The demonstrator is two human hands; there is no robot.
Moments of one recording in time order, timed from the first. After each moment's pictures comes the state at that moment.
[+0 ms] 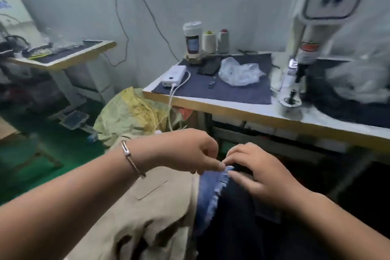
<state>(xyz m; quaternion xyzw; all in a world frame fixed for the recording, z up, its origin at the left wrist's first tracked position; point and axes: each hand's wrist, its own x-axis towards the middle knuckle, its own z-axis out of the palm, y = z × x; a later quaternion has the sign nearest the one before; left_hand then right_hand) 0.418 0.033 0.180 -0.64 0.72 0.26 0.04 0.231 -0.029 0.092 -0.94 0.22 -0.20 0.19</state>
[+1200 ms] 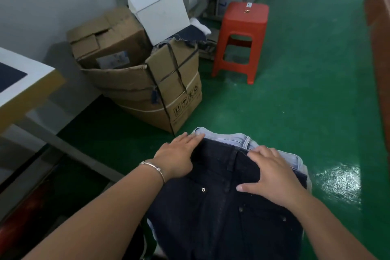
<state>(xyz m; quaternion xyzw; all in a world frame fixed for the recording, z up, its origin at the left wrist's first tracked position) -0.174 0.024 -0.038 -0.06 0.96 0.17 0.22 -0.237 0.272 -0.040 -0.28 0.94 -0.10 0.19</state>
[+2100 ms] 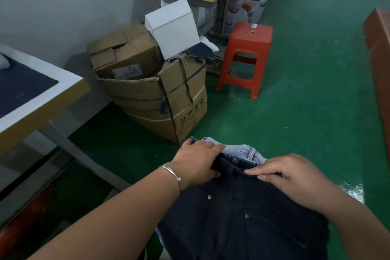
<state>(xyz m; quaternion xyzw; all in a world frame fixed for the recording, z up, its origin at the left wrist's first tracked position) -0.173 0.045 -0.005 0.03 0.99 0.10 0.13 -0.232 0.276 0.046 -0.41 0.88 -0.19 0.17</state>
